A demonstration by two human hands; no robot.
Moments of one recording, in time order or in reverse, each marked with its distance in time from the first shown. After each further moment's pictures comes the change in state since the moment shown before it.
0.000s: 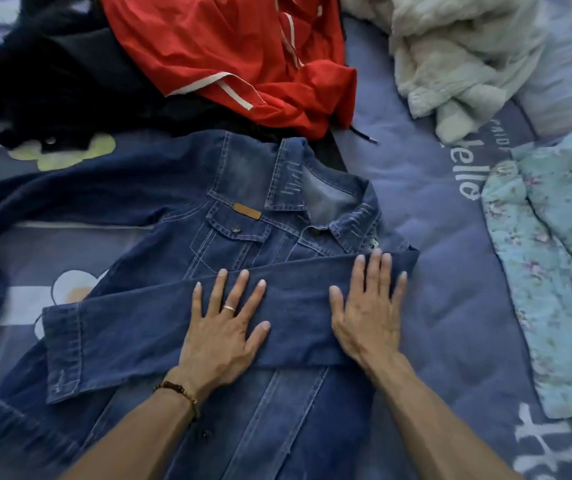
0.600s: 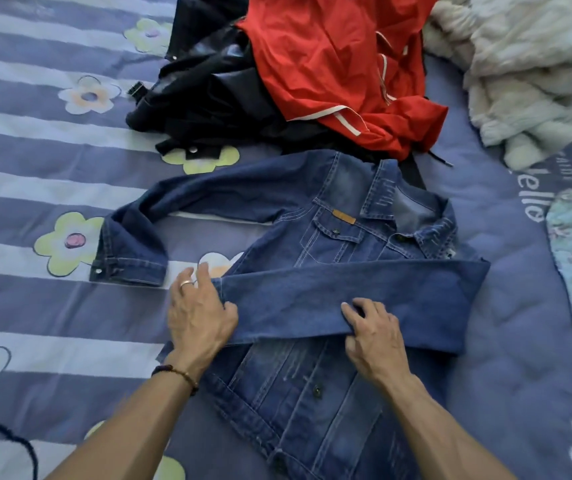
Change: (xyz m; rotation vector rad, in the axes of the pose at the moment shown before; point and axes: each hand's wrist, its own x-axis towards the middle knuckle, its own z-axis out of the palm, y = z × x) left_hand -0.089 -0.143 -0.099 -0.356 0.067 -0.649; right_hand -0.070 -0.129 -0.022 0.027 -0.189 -0.224
